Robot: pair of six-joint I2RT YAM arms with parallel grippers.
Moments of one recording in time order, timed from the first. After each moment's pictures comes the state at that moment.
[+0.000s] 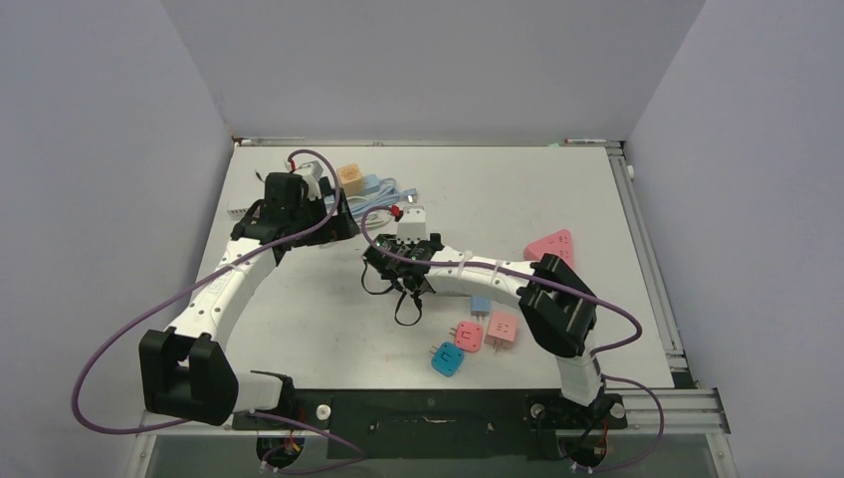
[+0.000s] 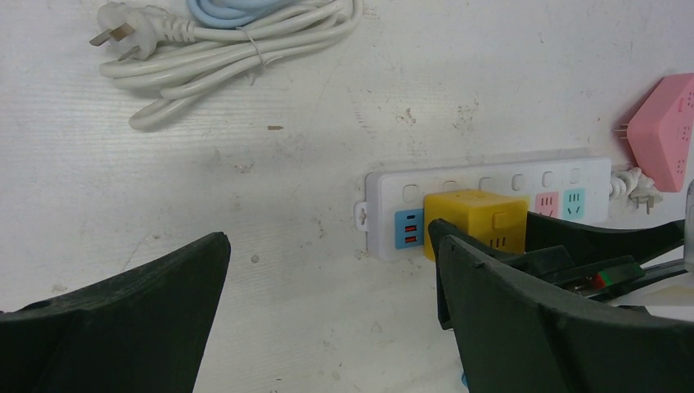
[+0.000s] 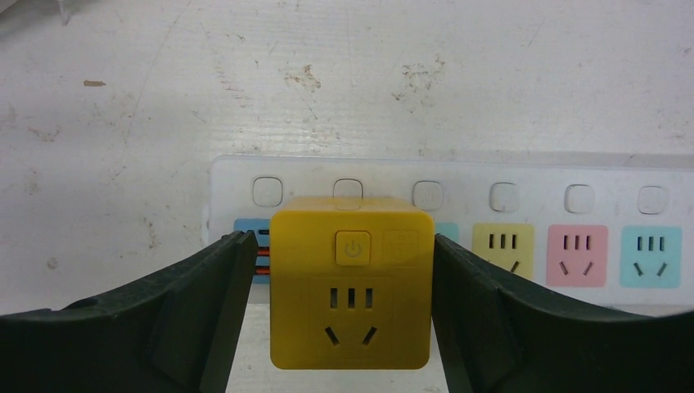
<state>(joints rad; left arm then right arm) -0.20 1.32 1.07 -0.51 0.19 -0.38 1.04 1.96 1.49 -0.62 0.70 0.84</state>
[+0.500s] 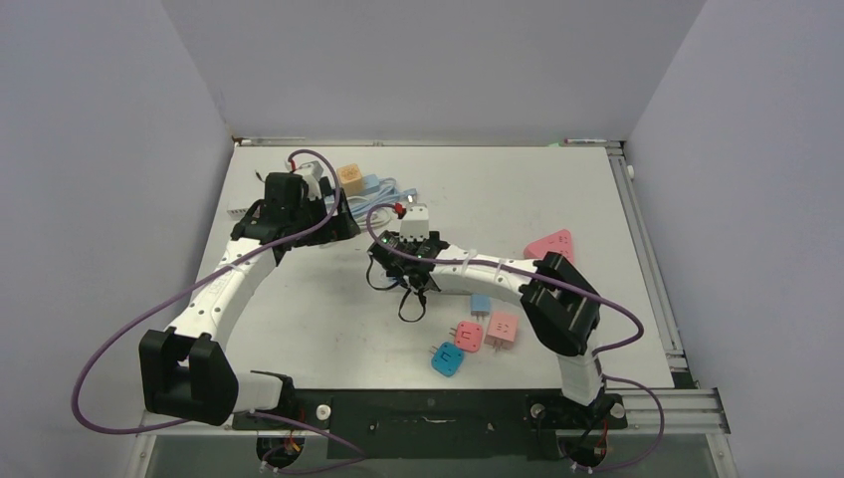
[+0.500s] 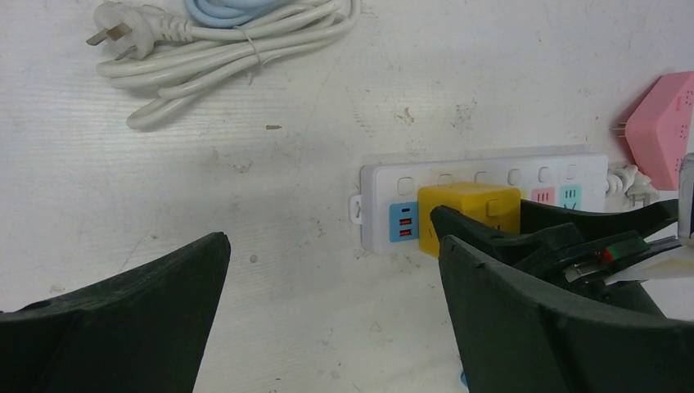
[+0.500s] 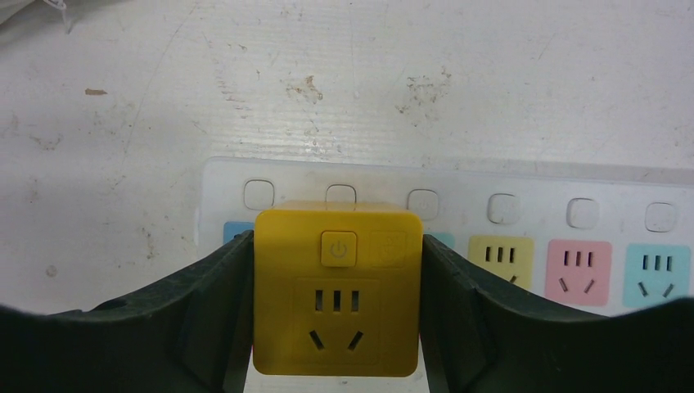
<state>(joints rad) -0.20 1.32 1.07 -0.51 0.19 -0.38 1.01 1.96 1.46 -0.55 0.66 0.80</state>
